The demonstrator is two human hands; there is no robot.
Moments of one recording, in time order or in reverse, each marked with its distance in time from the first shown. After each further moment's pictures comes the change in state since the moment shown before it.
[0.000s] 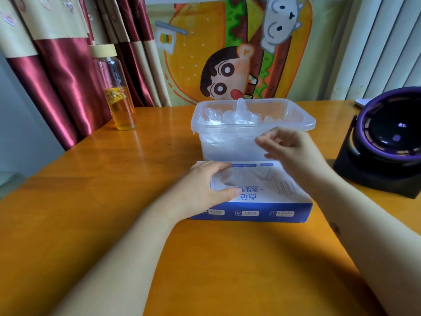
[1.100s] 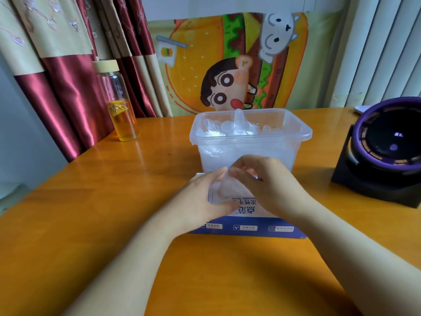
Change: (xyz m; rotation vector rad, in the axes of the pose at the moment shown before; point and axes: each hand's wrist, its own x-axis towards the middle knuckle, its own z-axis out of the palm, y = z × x) left_hand -0.005 -0.001 0.001 -0.120 0.006 -0.024; right_hand -0.023 -0.019 0.025 -0.339 -0.186 -0.181
